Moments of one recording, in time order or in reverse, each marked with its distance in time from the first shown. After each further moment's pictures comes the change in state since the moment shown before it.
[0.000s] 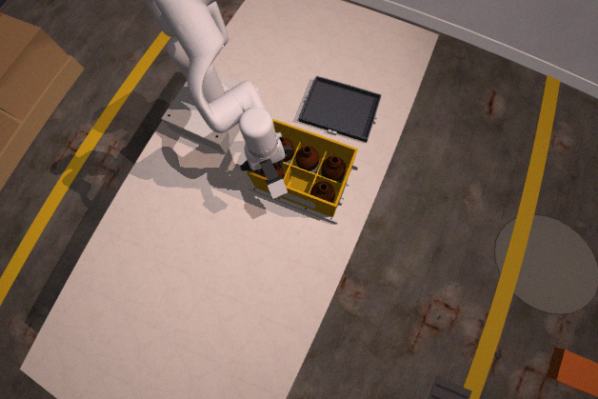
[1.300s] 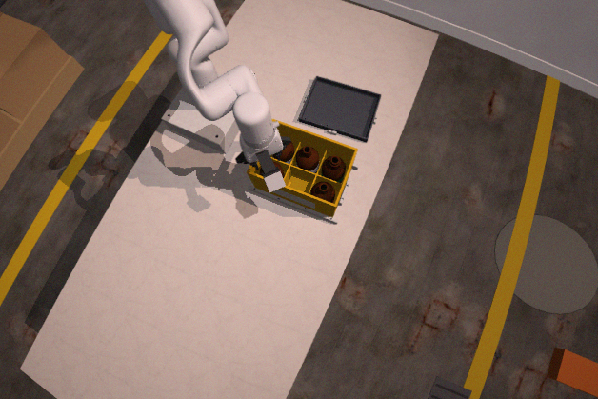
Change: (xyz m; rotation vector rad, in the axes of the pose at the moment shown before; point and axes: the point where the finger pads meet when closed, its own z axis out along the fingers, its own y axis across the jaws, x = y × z) arm 0.000 0.001 -0.061 0.000 0.000 0.000
